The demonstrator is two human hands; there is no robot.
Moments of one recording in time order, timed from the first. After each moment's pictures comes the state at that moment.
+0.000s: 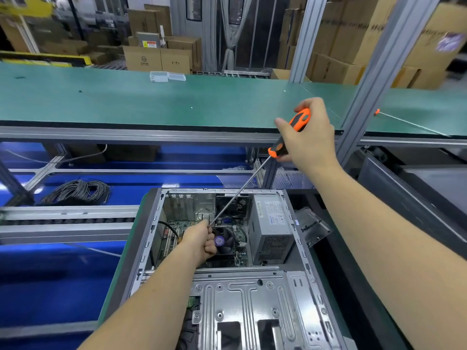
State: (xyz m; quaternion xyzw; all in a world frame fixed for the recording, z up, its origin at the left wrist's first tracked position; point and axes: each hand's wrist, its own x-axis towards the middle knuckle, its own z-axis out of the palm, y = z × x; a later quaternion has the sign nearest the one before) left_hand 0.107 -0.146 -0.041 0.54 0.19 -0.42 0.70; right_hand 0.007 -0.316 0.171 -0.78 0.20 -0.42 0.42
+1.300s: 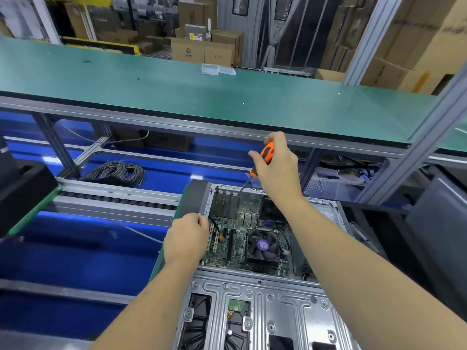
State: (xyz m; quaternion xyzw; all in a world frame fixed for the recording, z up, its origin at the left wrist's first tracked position) left_hand 0.133 -0.031 -0.025 0.95 -0.04 0.02 0.31; right_hand 0.121 -0.222 0.079 -0.85 0.09 -0.37 0.36
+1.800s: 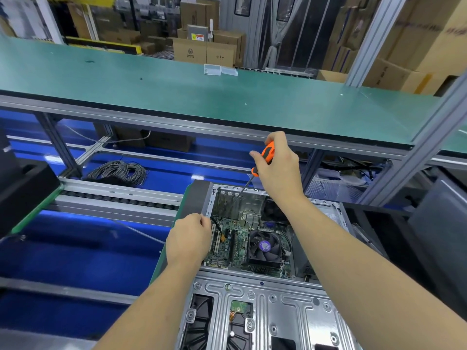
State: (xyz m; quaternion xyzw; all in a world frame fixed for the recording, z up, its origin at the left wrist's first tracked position) left_hand 0.133 -0.031 -0.024 0.95 -0.05 0.02 0.31; right_hand 0.124 -0.221 0.079 -0.87 0.11 -0.36 0.32
